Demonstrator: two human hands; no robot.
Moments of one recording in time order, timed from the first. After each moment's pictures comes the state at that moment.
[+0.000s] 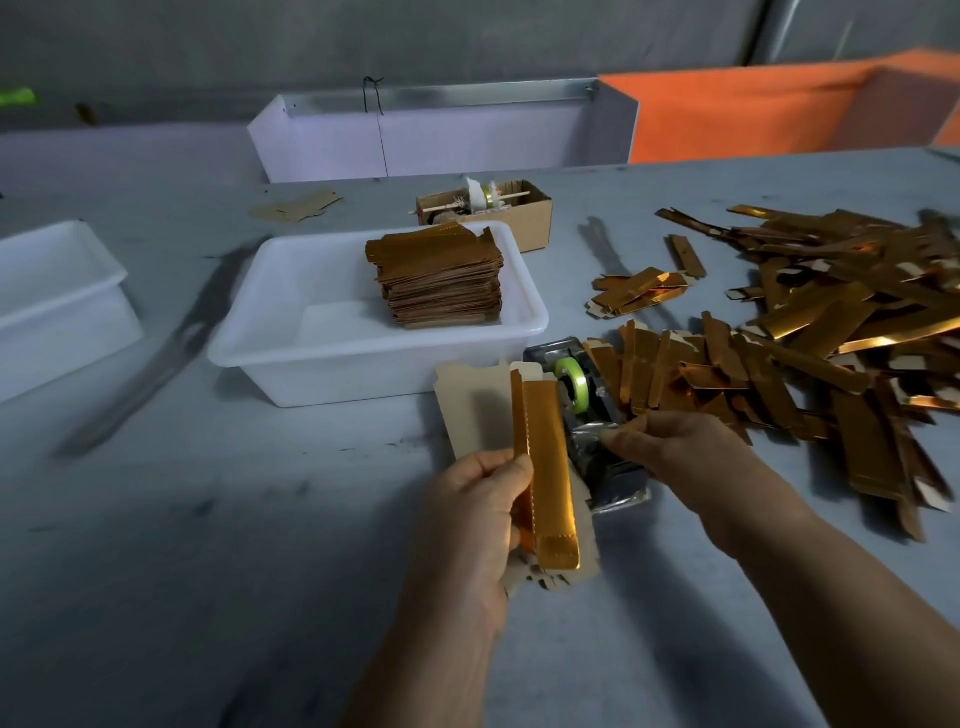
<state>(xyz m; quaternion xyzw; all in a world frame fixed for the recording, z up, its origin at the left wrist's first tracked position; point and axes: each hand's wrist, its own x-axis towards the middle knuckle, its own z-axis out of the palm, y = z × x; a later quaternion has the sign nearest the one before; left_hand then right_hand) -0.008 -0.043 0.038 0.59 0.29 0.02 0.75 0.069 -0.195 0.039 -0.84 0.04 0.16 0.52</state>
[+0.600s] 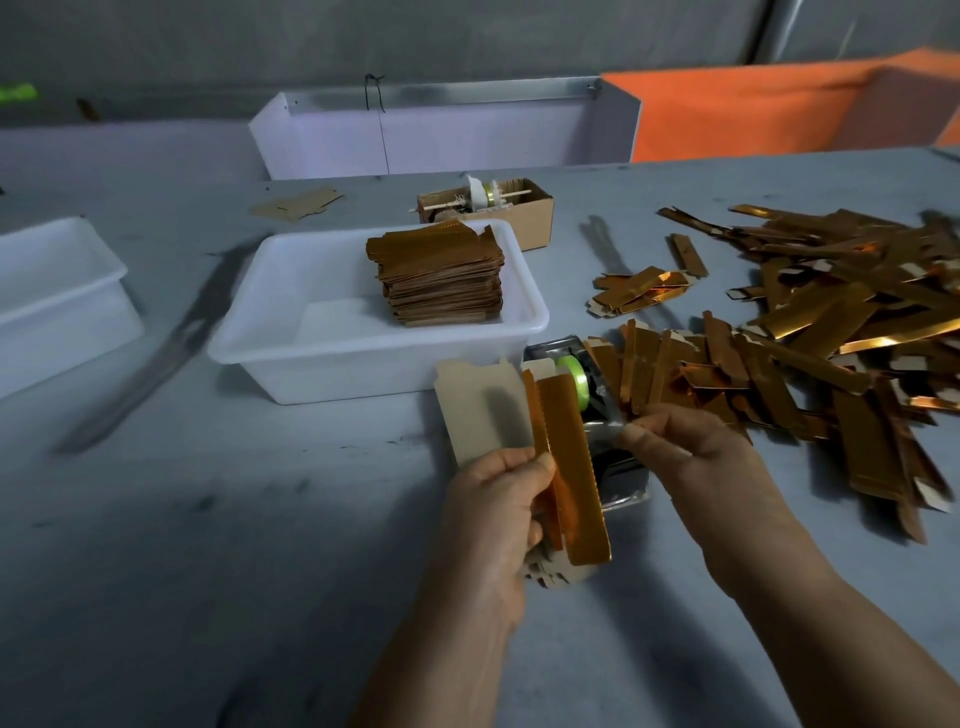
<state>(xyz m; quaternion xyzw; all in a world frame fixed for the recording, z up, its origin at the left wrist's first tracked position) -0.004 -0.051 0.038 0.58 0.26 -0.02 0.77 0.044 -0.191 0.042 -0.84 0.02 0.02 0.54</state>
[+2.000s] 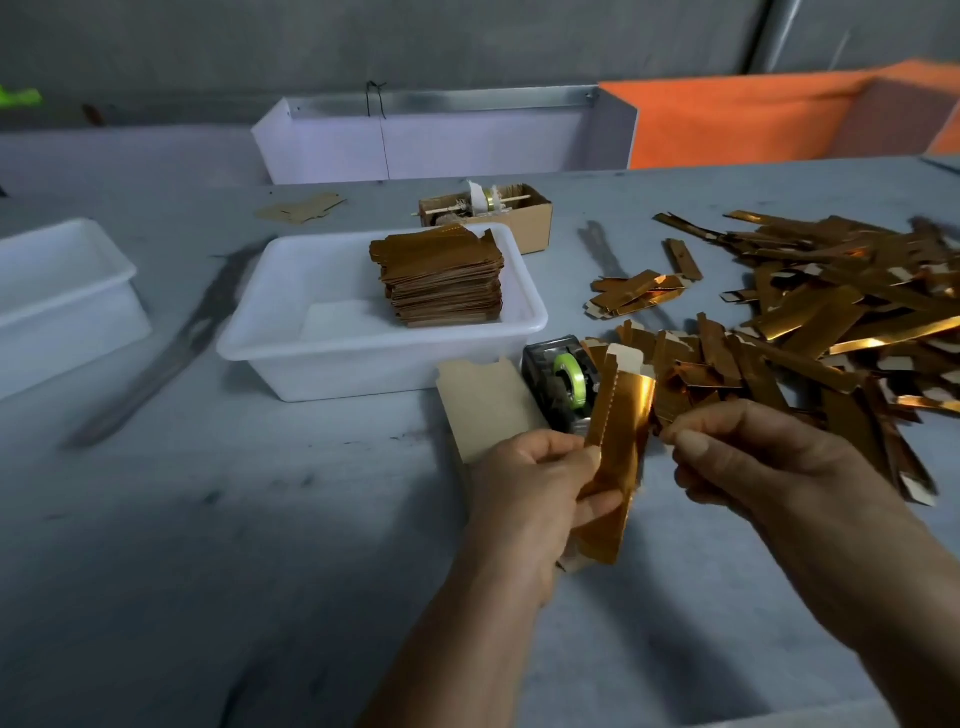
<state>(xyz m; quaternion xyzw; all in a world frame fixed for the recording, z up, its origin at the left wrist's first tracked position) -0.002 -0.069 0.055 0.59 0.21 -0.06 0.77 0.006 -0.221 0.087 -0.78 -0.06 0.08 0.62</state>
